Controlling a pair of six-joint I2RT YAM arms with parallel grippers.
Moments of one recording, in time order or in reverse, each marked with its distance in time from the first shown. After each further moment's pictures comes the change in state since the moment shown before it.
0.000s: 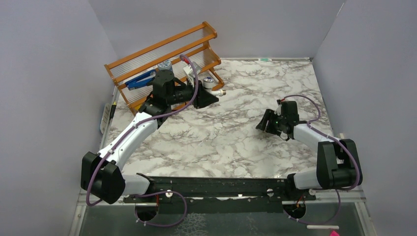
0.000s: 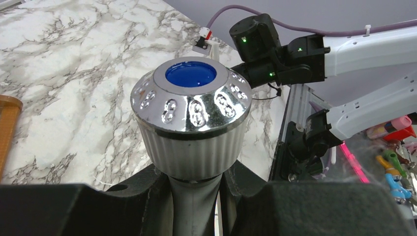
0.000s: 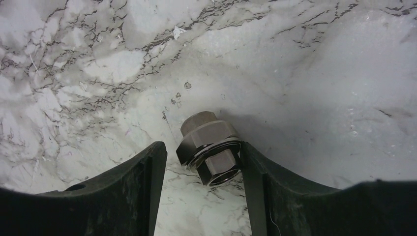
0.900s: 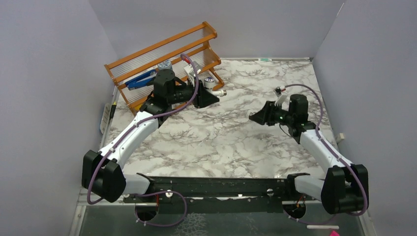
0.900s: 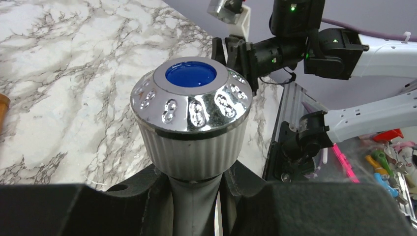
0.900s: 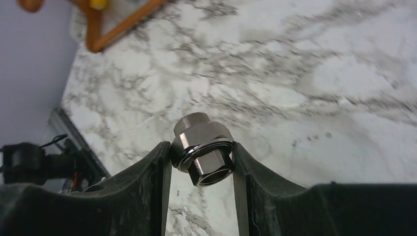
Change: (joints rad) left arm 0.000 0.019 0.006 0.007 0.019 -0.029; right arm 0.000 -0.214 0.017 0.073 -0.349 -0.075
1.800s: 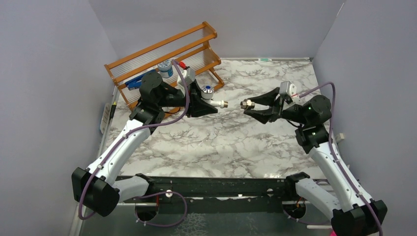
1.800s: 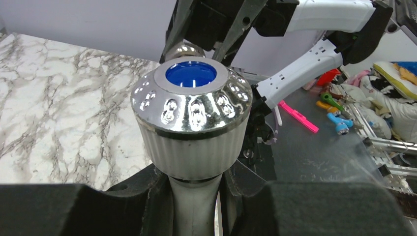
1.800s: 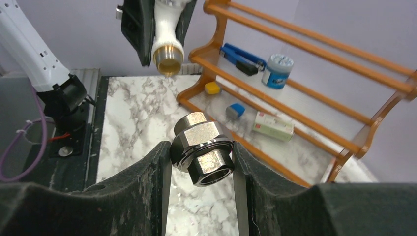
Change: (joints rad) left arm 0.000 -0.145 -0.002 0.098 0.332 0.026; right arm 0.169 -0.301 0.143 0.389 -0.422 -0.269
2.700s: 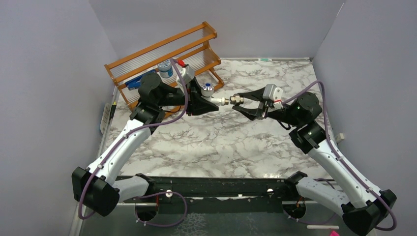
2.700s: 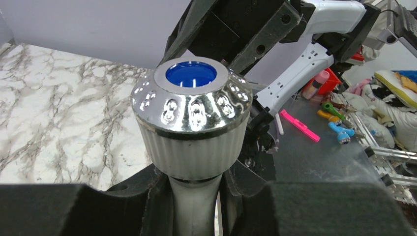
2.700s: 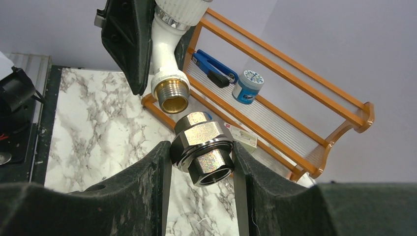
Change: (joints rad) left arm -0.010 0.002 0.000 0.069 -0.018 -0.055; right arm 0.280 0.040 0.151 -0.193 0.345 -0.354
